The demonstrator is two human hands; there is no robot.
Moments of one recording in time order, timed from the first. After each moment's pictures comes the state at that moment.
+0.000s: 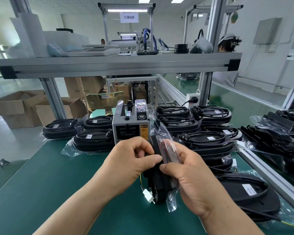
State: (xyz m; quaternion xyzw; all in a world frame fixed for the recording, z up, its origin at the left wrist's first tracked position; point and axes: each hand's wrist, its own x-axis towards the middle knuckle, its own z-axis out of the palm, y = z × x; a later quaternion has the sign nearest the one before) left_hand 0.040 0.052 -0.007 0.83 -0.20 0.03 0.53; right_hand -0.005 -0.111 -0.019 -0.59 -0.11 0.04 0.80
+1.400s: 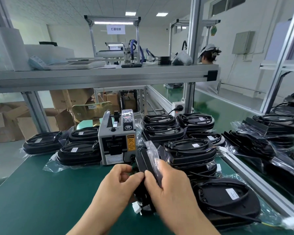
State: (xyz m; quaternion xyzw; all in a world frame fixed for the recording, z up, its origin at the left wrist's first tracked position) left_hand 0.027 0.038 -0.043 0.77 -0.05 -0.04 0.64; right_hand -0.013 -0.108 -0.038 -0.89 -0.04 -0.23 0.40
